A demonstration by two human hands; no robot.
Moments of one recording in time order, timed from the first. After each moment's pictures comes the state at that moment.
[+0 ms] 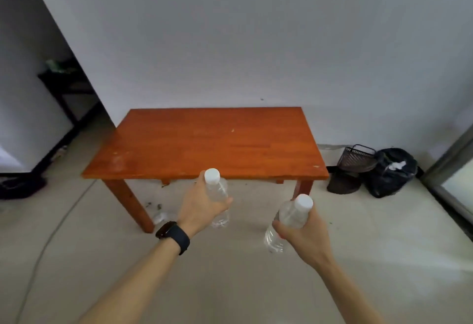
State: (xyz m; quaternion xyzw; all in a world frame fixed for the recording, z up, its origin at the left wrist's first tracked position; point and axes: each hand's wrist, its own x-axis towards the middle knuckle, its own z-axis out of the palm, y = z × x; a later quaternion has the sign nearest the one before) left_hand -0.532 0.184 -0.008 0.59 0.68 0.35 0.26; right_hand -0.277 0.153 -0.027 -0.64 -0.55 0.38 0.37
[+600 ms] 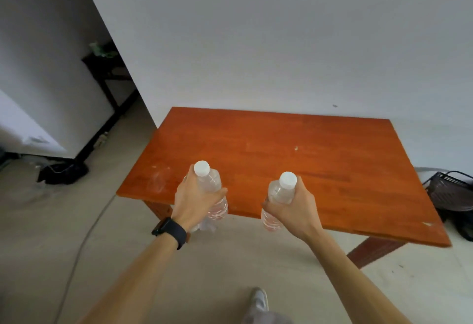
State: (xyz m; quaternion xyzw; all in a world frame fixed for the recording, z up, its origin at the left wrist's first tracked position) left_hand -0.775 0.405 -0.048 0.50 0.76 0.37 0.21; right_hand -0.533 0.444 -0.056 -0.57 -0.62 0.44 0.32
